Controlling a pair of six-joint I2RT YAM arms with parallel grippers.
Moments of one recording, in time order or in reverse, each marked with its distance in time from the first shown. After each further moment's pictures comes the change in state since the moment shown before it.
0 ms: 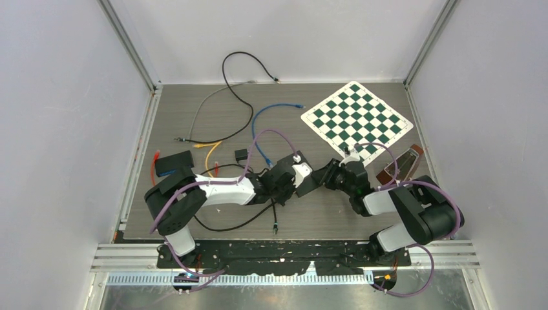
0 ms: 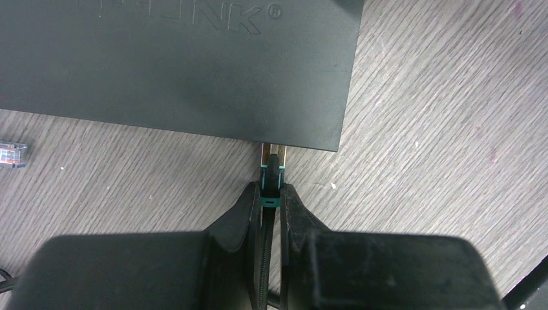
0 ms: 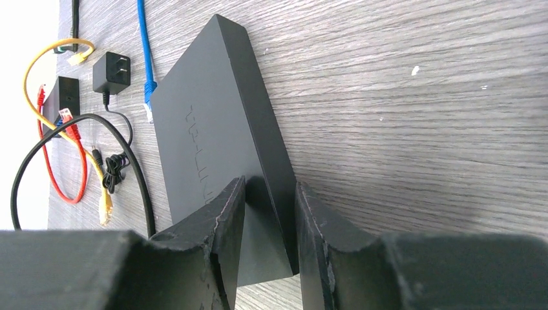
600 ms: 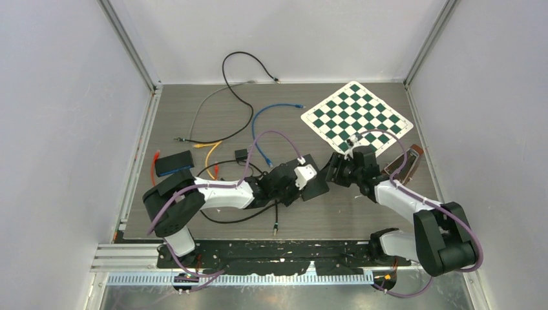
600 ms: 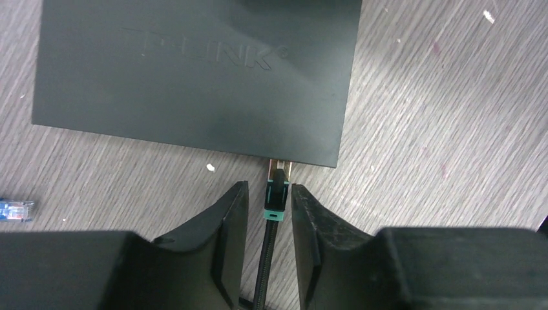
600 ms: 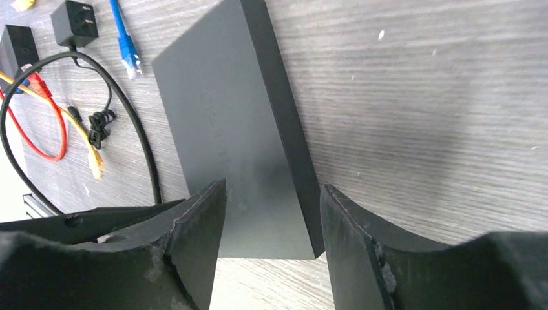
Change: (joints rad) left arm -0.021 -0.021 -0.049 0.154 0.033 0.083; right arm -0.129 -0.240 0.193 -0.690 -0.150 -0.160
